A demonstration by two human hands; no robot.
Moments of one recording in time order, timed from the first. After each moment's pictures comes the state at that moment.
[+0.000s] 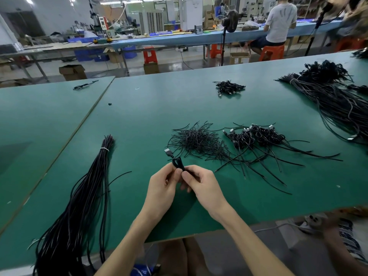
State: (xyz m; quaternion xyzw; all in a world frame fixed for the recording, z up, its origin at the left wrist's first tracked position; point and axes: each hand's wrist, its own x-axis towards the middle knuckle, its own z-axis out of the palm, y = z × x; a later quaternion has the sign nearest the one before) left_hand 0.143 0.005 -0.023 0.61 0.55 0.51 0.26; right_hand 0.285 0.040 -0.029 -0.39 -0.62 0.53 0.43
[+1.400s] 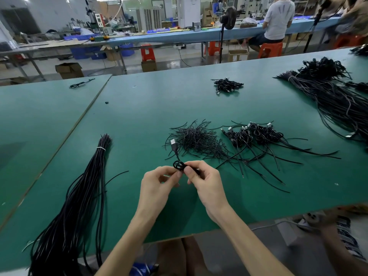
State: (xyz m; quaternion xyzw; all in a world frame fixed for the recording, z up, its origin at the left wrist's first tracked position) left_hand 0.143 -0.002 -0.012 0.52 0.60 0.52 0.32; right_hand 0.288 0.037 -0.032 -0.38 -0.53 0.54 0.53
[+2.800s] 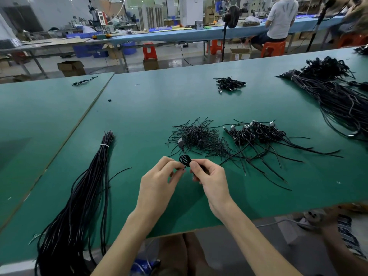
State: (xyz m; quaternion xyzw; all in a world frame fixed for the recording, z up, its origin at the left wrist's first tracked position) left_hand 0.143 -0.006 -0.010 0.69 0.58 0.43 -0.04; right_hand 0.290 0.038 -0.034 -0.40 -0.49 0.57 0.53
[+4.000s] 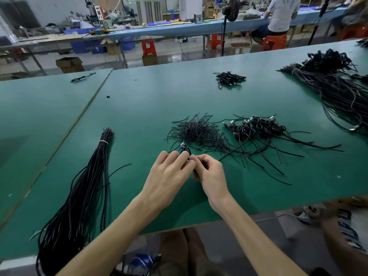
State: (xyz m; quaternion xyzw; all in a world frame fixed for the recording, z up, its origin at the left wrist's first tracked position) left_hand 0.143 0.003 0.000 0.82 0.44 0.21 -0.29; right_hand 0.287 0.040 -0.035 -0.43 -0.52 0.54 0.51
